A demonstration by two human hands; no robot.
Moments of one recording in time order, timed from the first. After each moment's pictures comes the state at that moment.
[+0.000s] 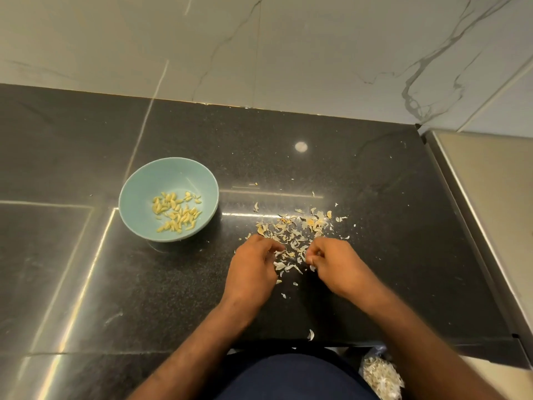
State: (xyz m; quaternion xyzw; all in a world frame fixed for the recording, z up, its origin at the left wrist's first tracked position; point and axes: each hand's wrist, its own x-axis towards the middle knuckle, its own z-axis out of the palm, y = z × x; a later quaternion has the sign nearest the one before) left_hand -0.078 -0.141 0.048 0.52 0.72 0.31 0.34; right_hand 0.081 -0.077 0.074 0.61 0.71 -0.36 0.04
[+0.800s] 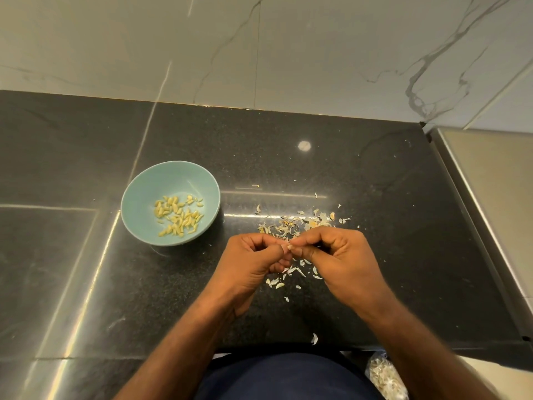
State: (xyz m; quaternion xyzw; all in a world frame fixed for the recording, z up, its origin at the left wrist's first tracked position) left_hand -0.094 -0.140 0.087 0.26 0.55 0.50 0.62; right_hand 0.066 -0.097 0.114 0.45 0.67 -0.50 -0.31
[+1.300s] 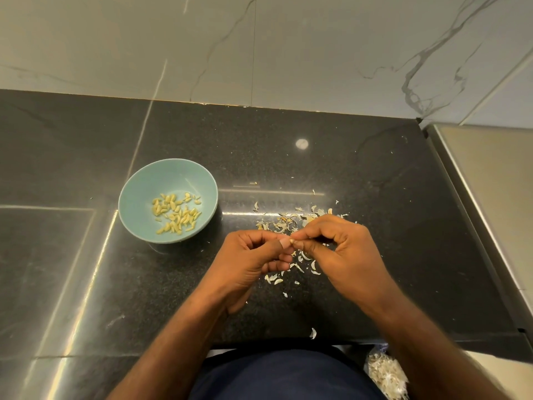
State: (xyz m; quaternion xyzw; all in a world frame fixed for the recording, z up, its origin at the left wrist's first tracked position) left_hand -0.097 -0.143 0.097 0.25 0.50 0.51 0.66; right_hand 0.074 -0.094 0.117 0.45 0.74 -0.40 -0.29
